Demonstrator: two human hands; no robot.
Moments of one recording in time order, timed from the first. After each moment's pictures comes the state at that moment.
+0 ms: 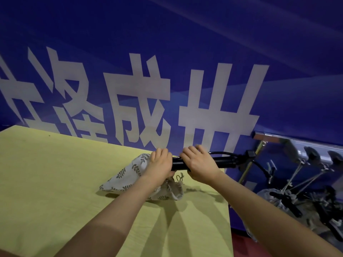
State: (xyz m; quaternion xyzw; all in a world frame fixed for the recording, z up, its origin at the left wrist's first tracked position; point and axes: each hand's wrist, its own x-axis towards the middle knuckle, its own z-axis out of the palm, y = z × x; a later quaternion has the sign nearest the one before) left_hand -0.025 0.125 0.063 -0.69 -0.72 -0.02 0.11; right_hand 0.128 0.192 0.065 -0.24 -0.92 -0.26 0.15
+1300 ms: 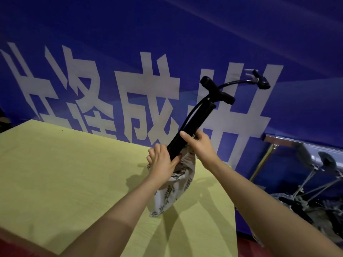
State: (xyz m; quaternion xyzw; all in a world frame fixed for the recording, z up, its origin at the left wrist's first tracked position) left_hand -0.025 0.116 0.066 -0.51 -0.81 -0.28 -0.03; right_hand 0.090 0.183 0.115 -0.33 -0.66 0.53 0.41
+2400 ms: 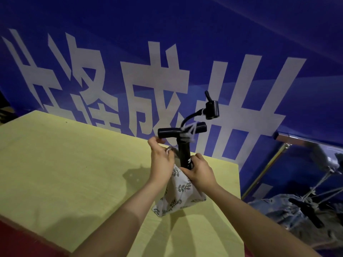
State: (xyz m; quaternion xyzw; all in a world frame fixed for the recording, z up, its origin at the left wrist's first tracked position) left_hand -0.034 0.106 0.065 -0.41 -0.67 -0.61 -0.14; right_hand 0.085 0.165 0.029 -0.45 -0.83 0.24 0.22
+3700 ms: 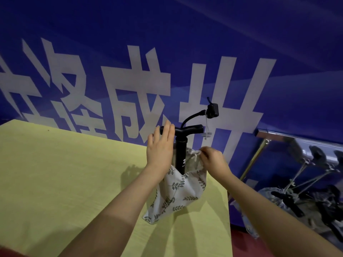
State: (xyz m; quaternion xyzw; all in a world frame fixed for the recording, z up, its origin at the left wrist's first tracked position) left_hand -0.013 0.137 0.092 -0.60 -0.76 -0.19 0.16; right_hand 0.154 0.210 0.059 -0.49 -0.82 0.18 0.24
